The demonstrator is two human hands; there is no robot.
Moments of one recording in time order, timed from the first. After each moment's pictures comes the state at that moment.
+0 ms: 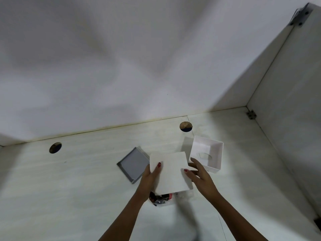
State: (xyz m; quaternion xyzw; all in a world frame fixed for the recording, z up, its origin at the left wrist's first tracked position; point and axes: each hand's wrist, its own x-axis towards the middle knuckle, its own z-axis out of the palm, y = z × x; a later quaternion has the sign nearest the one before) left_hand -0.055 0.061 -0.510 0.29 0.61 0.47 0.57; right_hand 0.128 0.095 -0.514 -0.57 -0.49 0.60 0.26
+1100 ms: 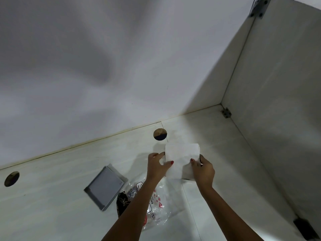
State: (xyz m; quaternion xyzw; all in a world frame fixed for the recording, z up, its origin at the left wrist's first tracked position) left_hand 0.040 0.194 -0.543 0.50 0.73 0.24 0.41; right_hand 0.191 0.183 -0.551 -0.76 -0.41 0.37 0.33
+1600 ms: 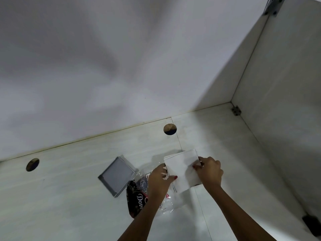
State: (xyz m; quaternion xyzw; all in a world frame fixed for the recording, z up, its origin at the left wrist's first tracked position) left_hand 0.027 0.115 -0.535 0.43 0.76 0.29 0.40; right_hand 0.185 0.162 -0.543 -0.77 -0.55 0.29 0.12
